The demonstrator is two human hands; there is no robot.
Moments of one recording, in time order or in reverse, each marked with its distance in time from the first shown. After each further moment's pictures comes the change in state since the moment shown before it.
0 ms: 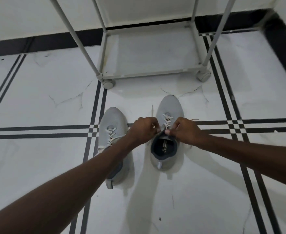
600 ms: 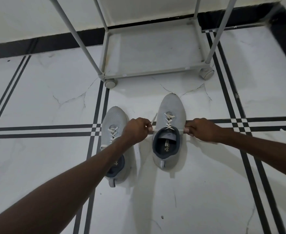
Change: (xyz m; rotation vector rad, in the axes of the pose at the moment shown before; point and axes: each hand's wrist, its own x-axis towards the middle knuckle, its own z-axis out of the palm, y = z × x) left_hand -0.005 -0.022 -0.002 -0.024 0.020 -0.190; right_hand 0.019 0.046 -0.033 -0.314 -0.214 -0.302
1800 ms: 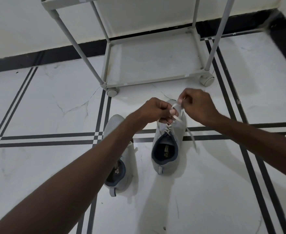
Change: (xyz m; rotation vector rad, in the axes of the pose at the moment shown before) left_hand 0.029 0.079 -0.057 -0.686 -0.295 0.166; right_hand 0.018 -0.054 -0.064 0.301 0.646 -0.010
